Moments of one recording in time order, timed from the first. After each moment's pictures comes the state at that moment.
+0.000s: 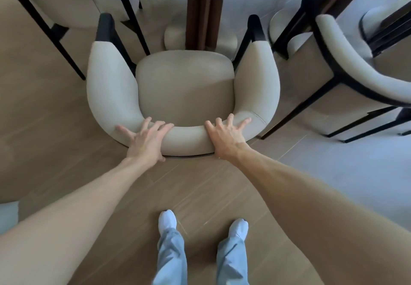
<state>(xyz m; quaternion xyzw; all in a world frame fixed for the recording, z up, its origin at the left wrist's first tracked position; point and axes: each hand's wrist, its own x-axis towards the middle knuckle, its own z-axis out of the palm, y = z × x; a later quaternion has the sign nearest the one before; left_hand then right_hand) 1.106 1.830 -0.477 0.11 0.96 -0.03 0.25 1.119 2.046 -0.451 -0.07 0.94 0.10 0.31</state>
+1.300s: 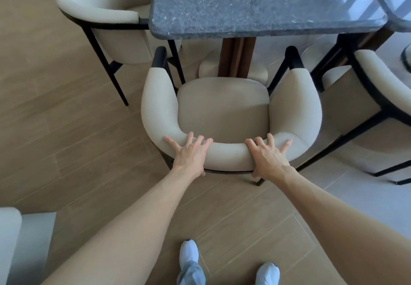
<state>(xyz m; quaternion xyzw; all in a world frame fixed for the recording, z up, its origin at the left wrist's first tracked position) 1.079 1.852 -0.464 0.13 0.96 -0.02 0.26 1.098 2.065 -0.464 -0.05 0.96 0.06 0.28</state>
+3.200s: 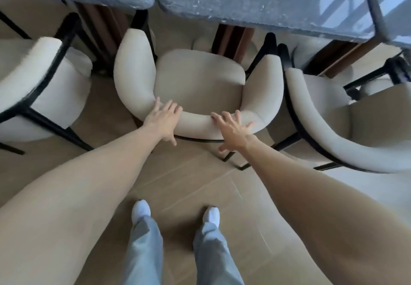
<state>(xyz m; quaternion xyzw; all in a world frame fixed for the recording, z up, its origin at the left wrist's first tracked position) 1.054 2.645 -0.463 0.20 0.94 -0.09 0.26 1.088 2.865 -0.424 -0.08 0.94 0.02 0.33</state>
